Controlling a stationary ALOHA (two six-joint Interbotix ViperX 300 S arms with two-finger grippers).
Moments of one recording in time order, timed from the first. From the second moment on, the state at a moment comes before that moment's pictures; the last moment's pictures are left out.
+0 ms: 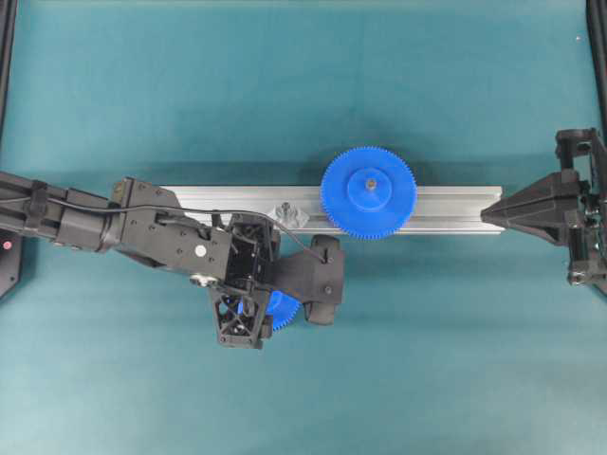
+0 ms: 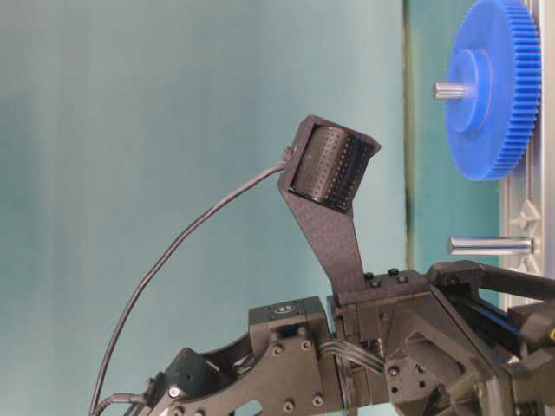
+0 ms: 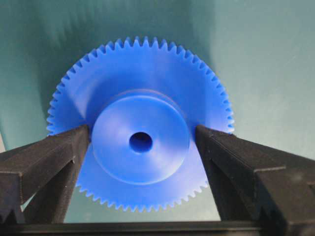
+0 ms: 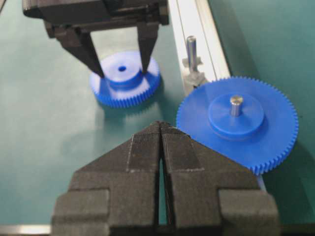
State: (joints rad) left arm -0.13 0.26 0.33 0.02 0.70 -0.05; right arm -0.01 -0.95 1.29 0.05 -0.05 0.14
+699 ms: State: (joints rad) left arm -0.13 0.26 0.33 0.02 0.71 -0.06; right arm -0.01 -0.95 1.29 0.05 -0.05 0.14
